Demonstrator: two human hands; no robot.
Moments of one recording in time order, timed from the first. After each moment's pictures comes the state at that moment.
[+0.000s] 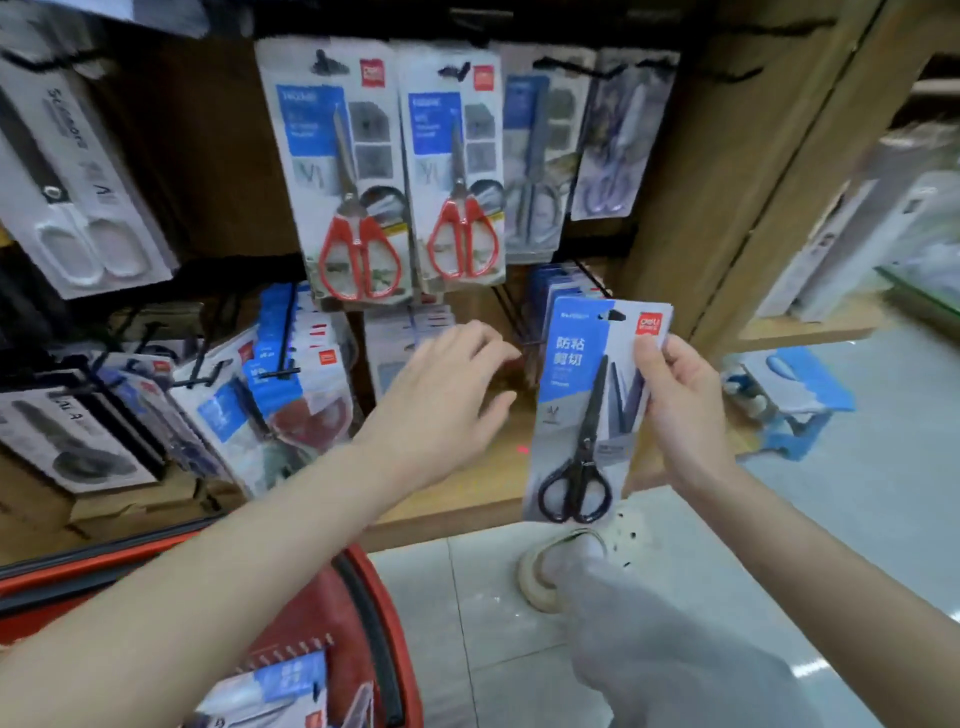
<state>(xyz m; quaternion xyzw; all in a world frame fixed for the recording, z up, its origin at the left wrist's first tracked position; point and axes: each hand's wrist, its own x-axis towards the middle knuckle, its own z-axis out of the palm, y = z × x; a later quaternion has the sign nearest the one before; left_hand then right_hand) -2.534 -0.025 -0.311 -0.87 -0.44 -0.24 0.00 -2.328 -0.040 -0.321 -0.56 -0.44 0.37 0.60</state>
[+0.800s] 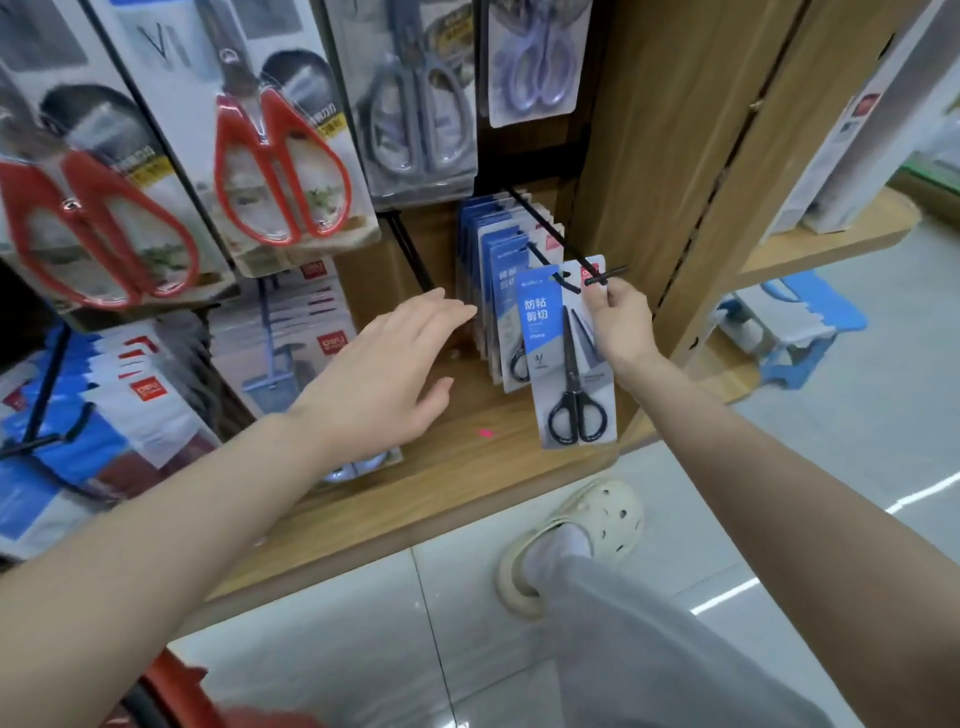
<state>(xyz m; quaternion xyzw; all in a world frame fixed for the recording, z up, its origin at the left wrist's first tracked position) -2.484 0.097 -0.387 -0.92 -0.37 -0.13 -0.04 -2.233 0.136 -0.446 -0.70 -0.43 0.29 0.49</state>
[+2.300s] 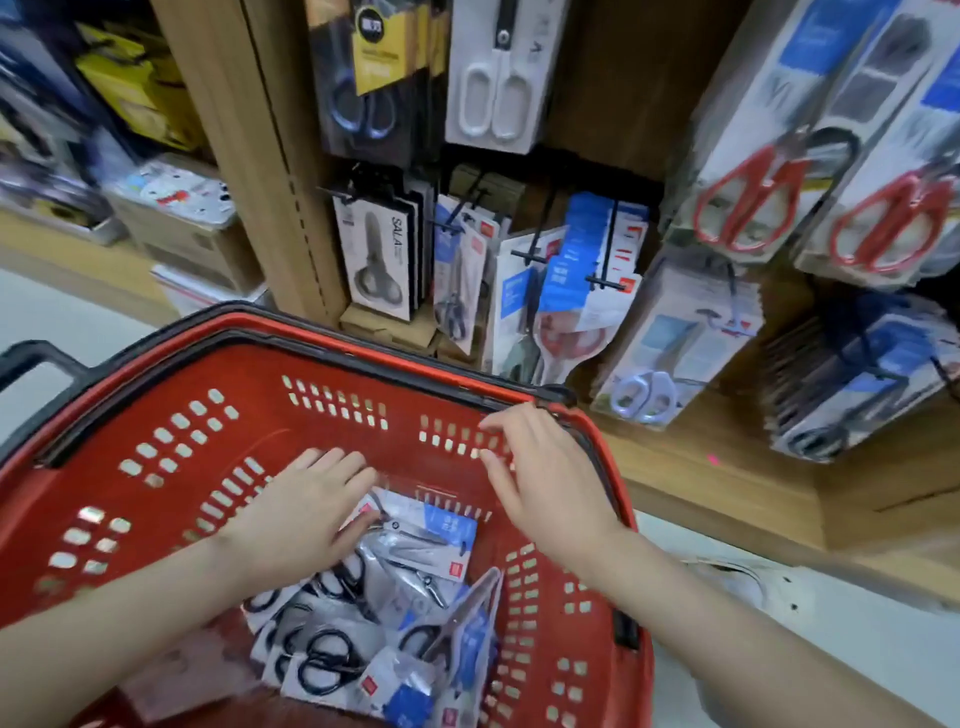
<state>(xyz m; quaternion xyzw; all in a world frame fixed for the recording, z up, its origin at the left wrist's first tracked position) -2.805 -0.219 -0.459 -0.76 -0.65 0.02 -0.02 -2.586 -0.104 -0.413 -0.32 -0.92 0.12 0.18</state>
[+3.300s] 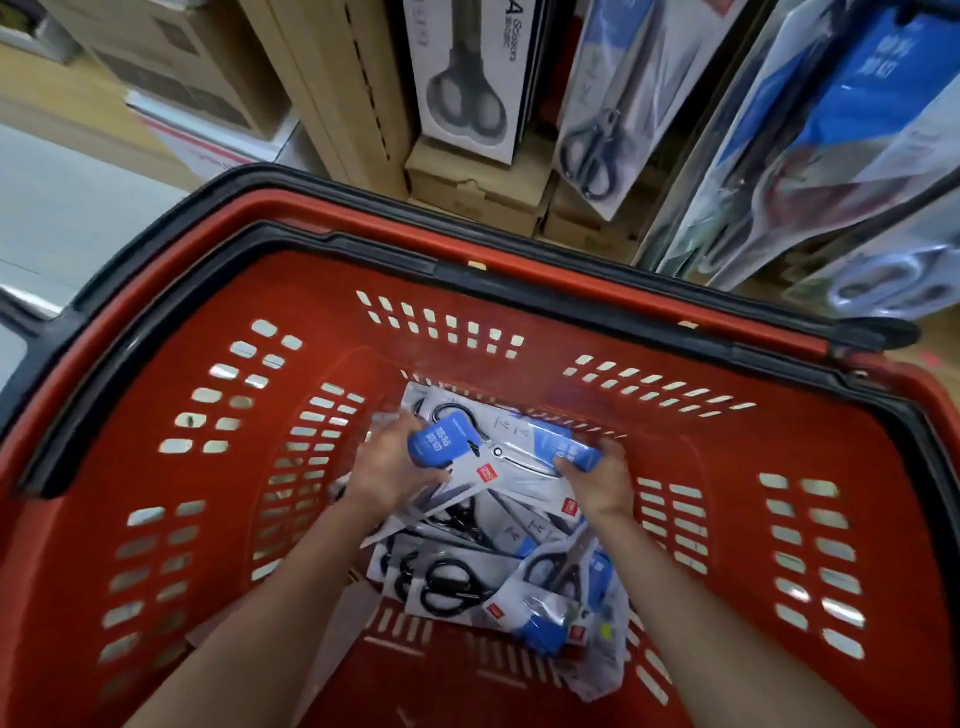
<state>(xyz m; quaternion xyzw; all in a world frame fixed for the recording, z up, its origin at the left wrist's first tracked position) -2.868 -0.216 -0.648 -0.34 -0.83 -0.10 -0.42 -2.649 -0.126 -0.676 -0.75 -0.50 0.43 0.00</state>
